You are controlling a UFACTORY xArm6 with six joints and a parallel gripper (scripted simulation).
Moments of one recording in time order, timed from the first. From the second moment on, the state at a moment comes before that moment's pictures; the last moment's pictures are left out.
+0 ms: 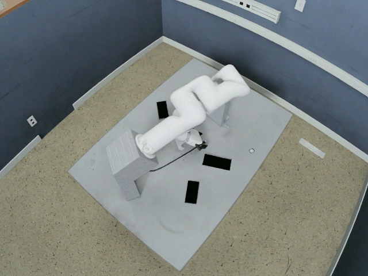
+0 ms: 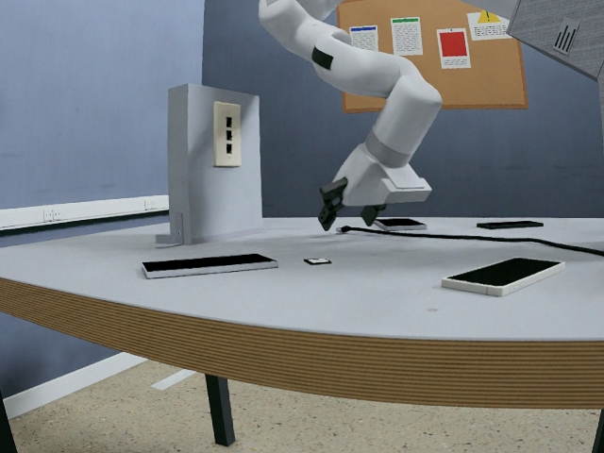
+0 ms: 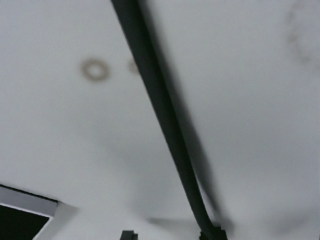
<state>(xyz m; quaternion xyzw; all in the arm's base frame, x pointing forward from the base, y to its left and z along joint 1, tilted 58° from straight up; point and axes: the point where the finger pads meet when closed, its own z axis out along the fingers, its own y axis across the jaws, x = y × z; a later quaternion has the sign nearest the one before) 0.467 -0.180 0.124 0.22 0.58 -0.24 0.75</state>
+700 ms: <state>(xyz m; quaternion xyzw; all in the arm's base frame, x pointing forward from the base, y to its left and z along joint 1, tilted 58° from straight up) 0.458 -0.173 0.122 0.21 0.59 -0.24 0.75</state>
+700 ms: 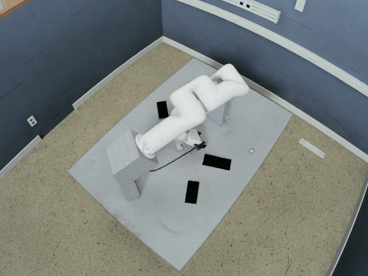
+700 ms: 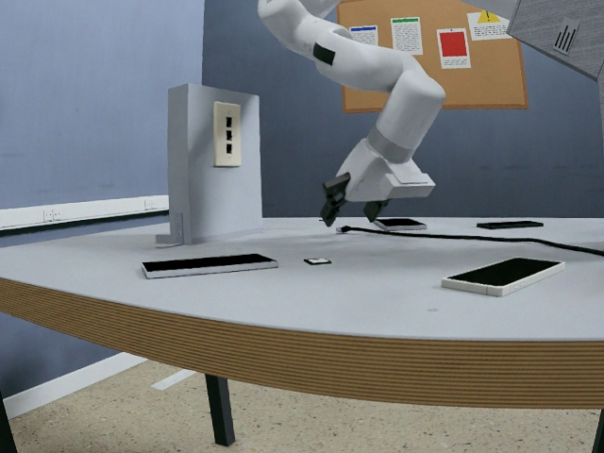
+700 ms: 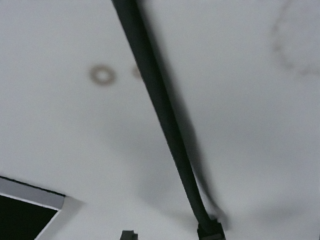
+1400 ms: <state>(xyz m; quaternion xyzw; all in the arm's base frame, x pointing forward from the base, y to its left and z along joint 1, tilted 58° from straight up) 0.435 -0.156 0.115 0.21 0.58 -0.24 0.75</state>
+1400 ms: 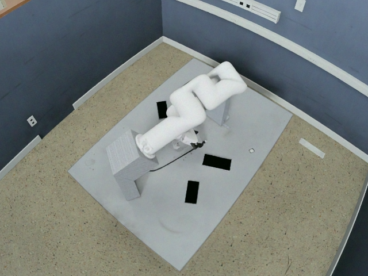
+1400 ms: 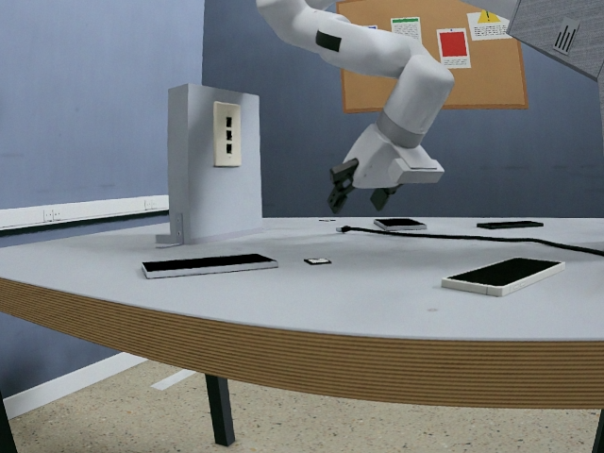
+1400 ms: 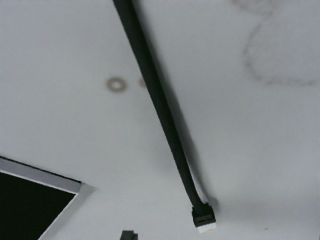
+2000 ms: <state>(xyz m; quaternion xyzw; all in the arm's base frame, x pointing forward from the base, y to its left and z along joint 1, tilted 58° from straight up) 0.415 -0.140 0.109 0.21 0.59 -0.24 0.75</state>
